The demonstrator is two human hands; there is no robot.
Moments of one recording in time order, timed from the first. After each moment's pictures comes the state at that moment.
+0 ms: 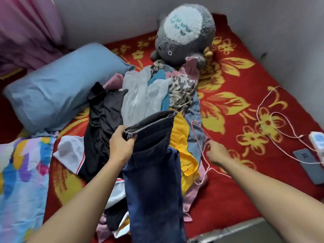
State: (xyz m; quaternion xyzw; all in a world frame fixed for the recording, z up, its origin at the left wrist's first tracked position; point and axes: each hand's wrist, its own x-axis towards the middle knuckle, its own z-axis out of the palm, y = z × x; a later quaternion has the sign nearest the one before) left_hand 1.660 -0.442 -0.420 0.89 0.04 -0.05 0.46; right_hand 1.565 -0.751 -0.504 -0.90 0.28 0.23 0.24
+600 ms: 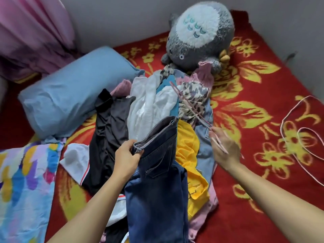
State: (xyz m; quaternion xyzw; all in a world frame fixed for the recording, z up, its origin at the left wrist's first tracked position) left_hand 1.694 -0.457 -0.443 0.91 0.02 -0.09 0.41; right_hand 1.638 -0.760 -0.485 -0.92 0.18 -0.11 0.32
